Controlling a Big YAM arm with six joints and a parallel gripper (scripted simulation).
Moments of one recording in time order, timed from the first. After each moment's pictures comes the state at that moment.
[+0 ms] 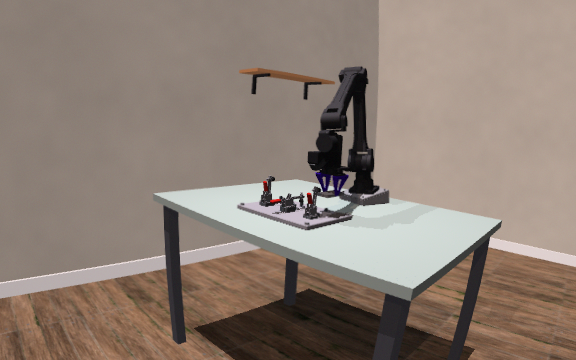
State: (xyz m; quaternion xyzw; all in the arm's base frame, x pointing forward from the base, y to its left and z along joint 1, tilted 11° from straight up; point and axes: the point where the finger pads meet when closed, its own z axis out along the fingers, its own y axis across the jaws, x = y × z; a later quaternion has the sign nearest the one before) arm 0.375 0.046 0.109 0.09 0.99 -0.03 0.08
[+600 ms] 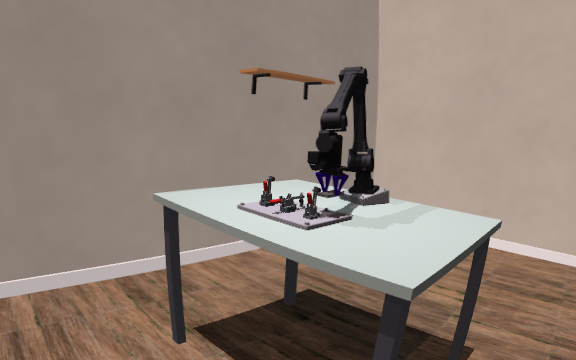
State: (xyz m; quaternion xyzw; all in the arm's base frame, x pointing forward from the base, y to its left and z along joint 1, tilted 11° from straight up) arm 0.375 0.046 0.109 0.09 0.99 -0.03 0.08
